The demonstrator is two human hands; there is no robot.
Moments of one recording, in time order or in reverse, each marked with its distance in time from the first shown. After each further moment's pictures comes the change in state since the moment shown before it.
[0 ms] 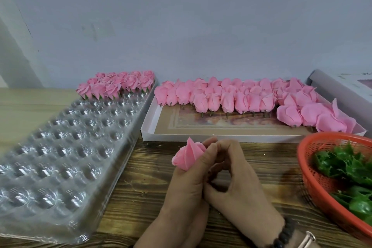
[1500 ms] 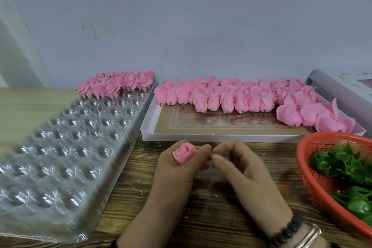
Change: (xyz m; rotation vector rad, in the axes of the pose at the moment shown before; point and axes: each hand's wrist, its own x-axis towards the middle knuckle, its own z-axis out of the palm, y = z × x) left_hand 0.015 0.015 -0.025 0.488 -0.064 0.286; right_hand 0.004 0.001 -0.016 0.330 0.014 0.183
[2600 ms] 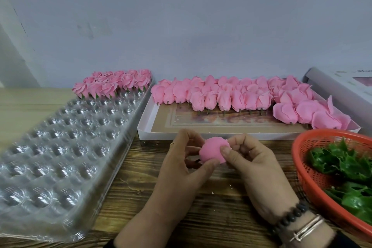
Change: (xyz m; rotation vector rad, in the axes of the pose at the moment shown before) left_hand -0.003 0.001 0.001 0.460 -0.141 0.206; right_hand 0.010 0.010 -0.014 0.177 0.119 0.060
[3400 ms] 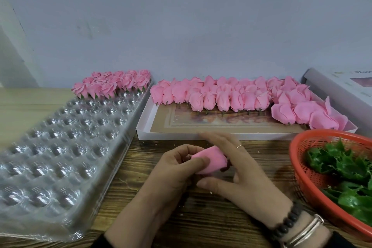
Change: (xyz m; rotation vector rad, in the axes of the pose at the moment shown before) left_hand 0.004 -0.004 -0.009 -0.580 -0.131 -0.453; right_hand -0.004 -0.003 -0.002 -0.547 -0.341 -0.250
